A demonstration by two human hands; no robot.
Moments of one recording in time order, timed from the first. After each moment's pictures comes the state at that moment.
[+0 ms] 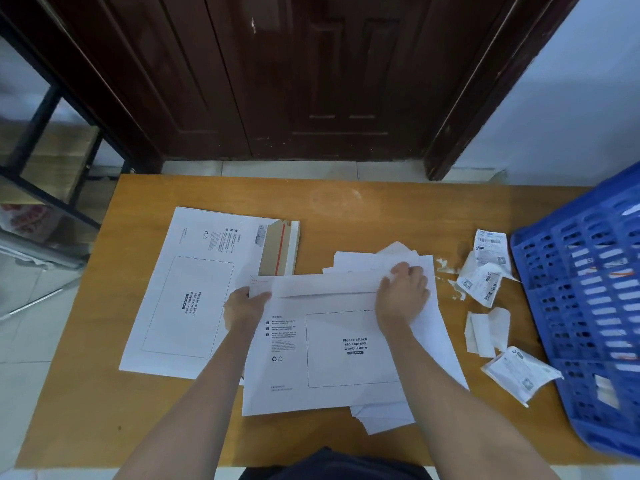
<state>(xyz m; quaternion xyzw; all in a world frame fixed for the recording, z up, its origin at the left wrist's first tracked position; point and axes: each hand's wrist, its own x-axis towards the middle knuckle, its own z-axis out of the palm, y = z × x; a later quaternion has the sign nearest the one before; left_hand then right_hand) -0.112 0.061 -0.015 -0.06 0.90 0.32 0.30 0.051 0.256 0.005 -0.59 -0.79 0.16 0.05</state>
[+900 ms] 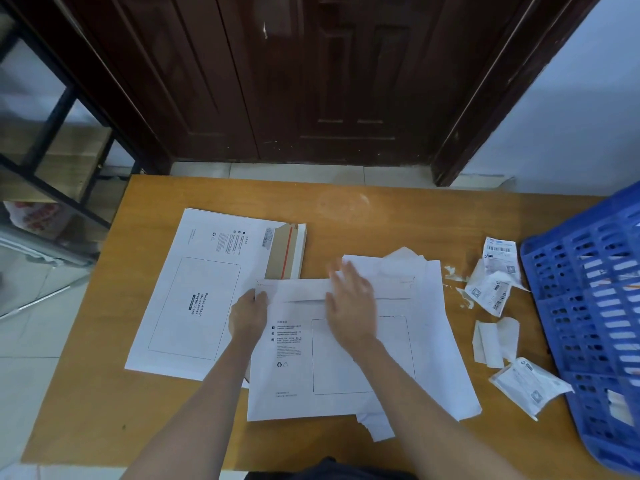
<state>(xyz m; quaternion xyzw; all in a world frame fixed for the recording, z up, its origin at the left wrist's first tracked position) -0.105 0.057 -0.003 -0.01 0.91 0.29 0.29 0.016 0.195 0.009 -0.30 -0.94 0.18 0.01</state>
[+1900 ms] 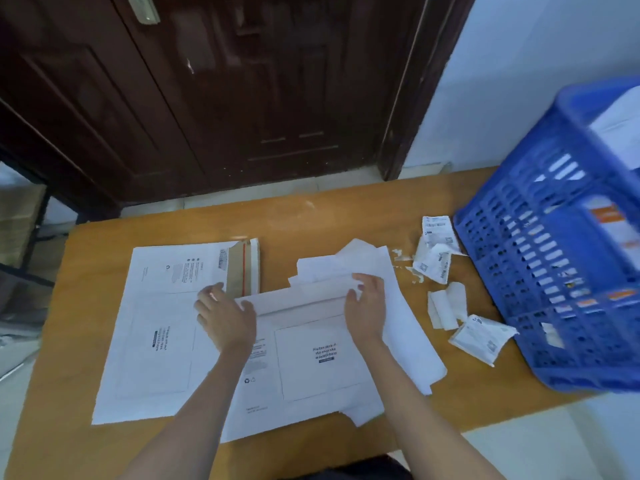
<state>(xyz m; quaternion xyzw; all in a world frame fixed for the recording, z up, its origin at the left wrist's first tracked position) -0.080 0.091 0.022 0.13 0.97 0.18 0.08 0.079 0.223 0.027 -0.56 -0.70 0.39 0.21</state>
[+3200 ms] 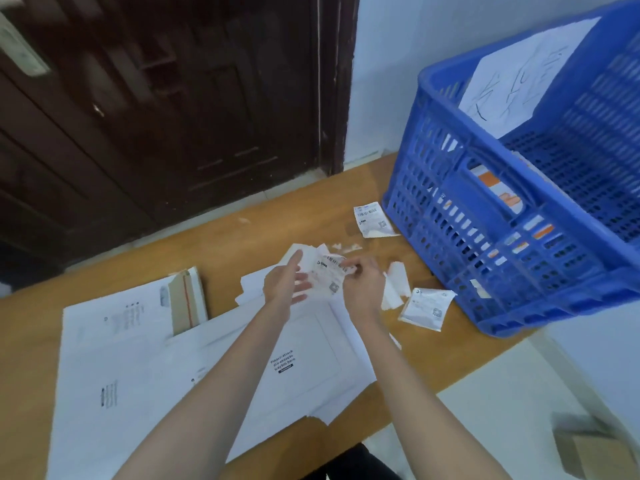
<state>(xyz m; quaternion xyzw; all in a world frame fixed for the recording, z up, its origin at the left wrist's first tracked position) 0.019 0.244 0.074 0.01 0.73 0.46 0.50 0.144 0.282 0.060 -0.62 -0.61 0.36 0.34</state>
